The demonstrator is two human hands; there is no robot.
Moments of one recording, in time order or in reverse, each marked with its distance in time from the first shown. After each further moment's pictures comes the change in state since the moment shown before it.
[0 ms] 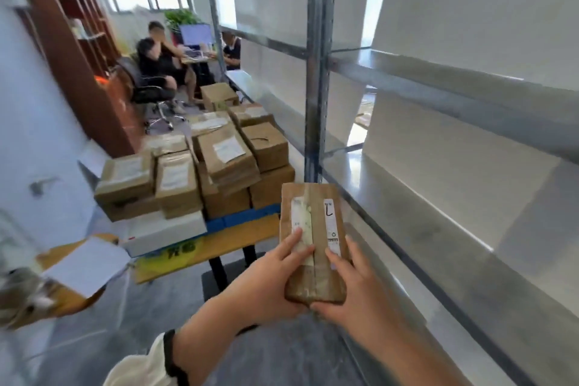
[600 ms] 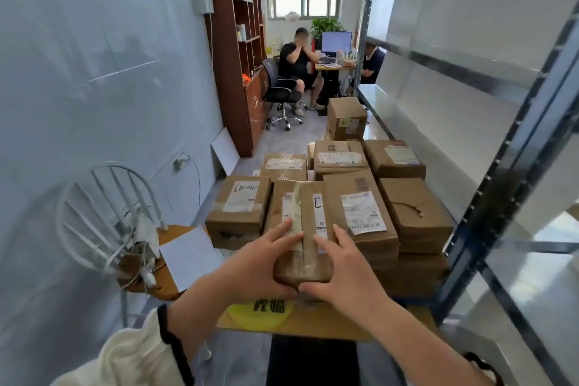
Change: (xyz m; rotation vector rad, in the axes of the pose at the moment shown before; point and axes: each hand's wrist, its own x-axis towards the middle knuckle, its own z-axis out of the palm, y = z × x) left_hand 0.023 -0.268 -0.133 -0.037 0.199 -0.450; right_hand 0.304 -0.175 0.083 0.037 -0.310 -0.426
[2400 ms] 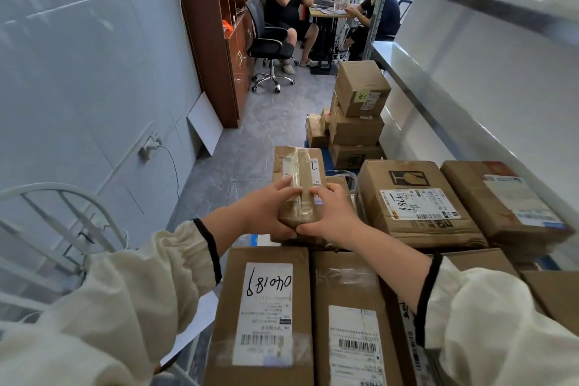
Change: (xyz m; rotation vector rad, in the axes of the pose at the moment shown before) left_hand 0.328 -0.292 -0.087 -0.015 -0.138 0.012; right_hand 0.444 0.016 0.051 0.098 -0.064 0.167
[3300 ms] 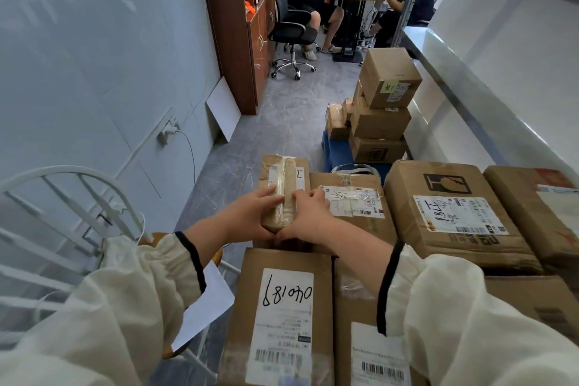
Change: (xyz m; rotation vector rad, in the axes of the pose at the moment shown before) left_hand -0.019 -0.069 0.021 -0.127 0.057 -0.115; right_hand 0.050 -0.040 0.054 -0.175 -0.214 0.083
